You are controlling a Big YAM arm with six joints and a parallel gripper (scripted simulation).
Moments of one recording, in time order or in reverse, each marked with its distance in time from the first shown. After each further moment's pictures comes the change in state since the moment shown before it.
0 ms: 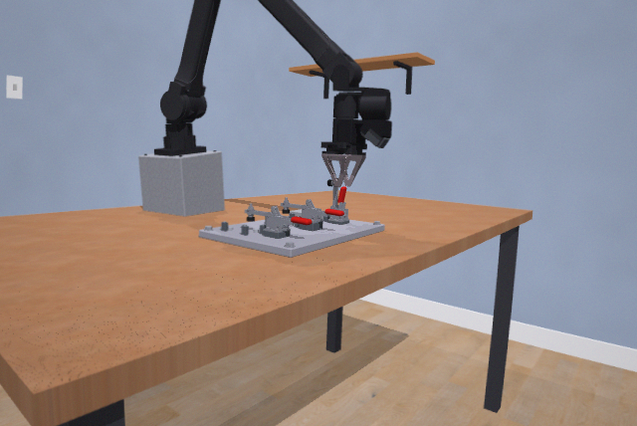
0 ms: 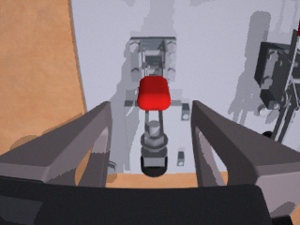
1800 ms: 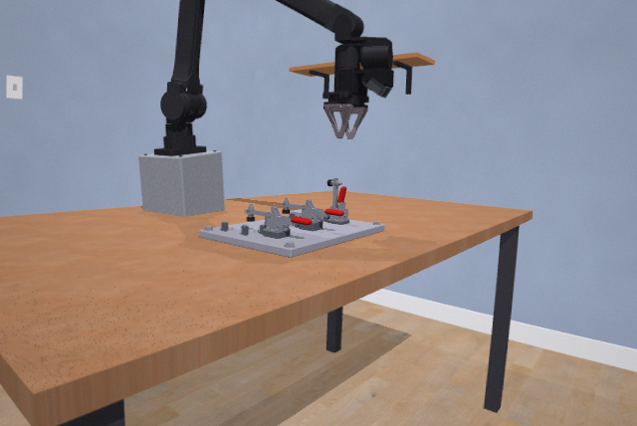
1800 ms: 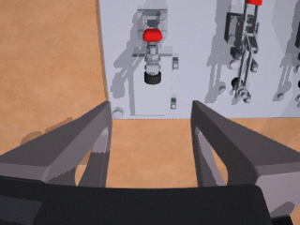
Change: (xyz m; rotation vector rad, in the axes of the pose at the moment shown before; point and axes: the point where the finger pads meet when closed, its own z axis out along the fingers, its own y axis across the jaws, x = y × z) arm 0.000 0.000 -0.109 -0.001 -0.004 0.000
